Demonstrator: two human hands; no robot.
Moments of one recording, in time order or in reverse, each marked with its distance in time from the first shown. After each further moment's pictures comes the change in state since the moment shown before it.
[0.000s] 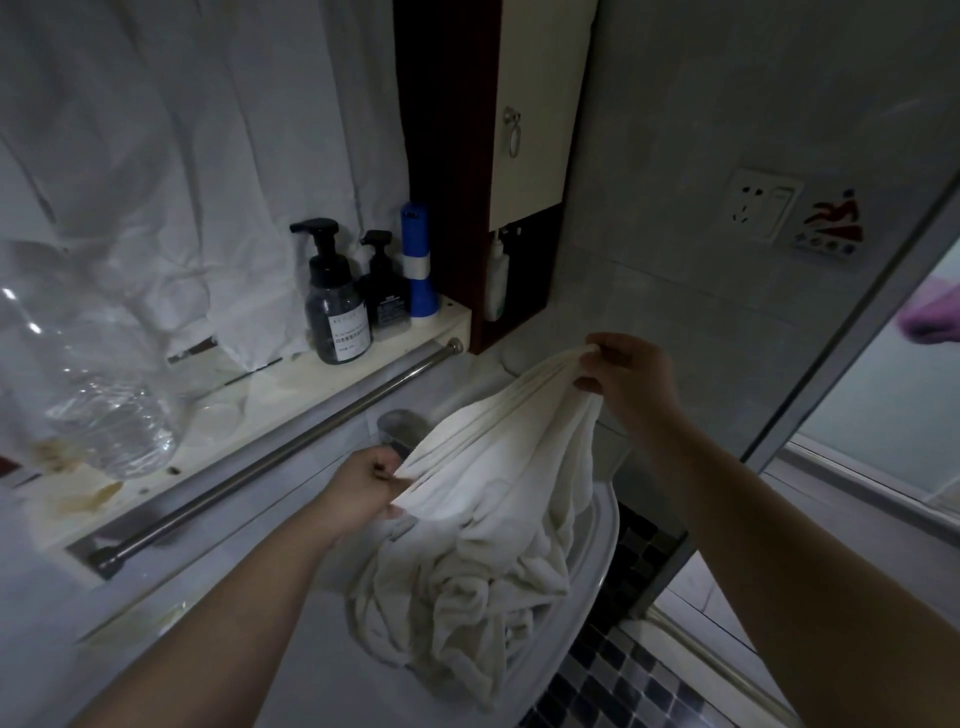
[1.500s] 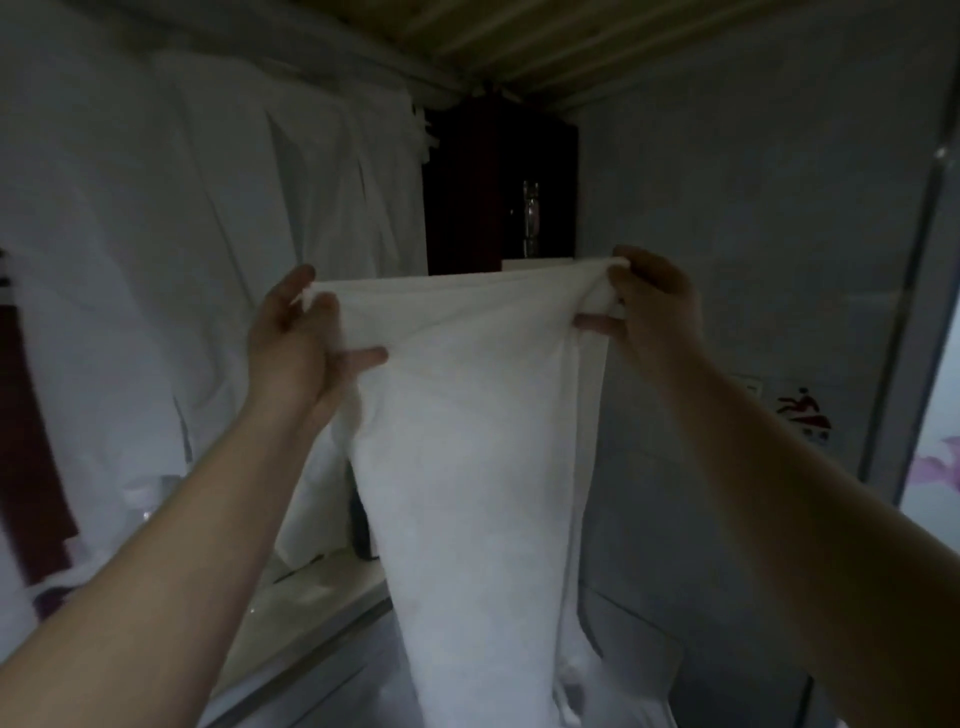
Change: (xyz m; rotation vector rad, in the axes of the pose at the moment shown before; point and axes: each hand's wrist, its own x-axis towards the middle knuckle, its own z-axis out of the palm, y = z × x) left_hand -0.076 0.325 -0.106 -0.759 0.386 0.822; right_hand 0.041 -0.288 0.010 0.550 0.010 -0.306
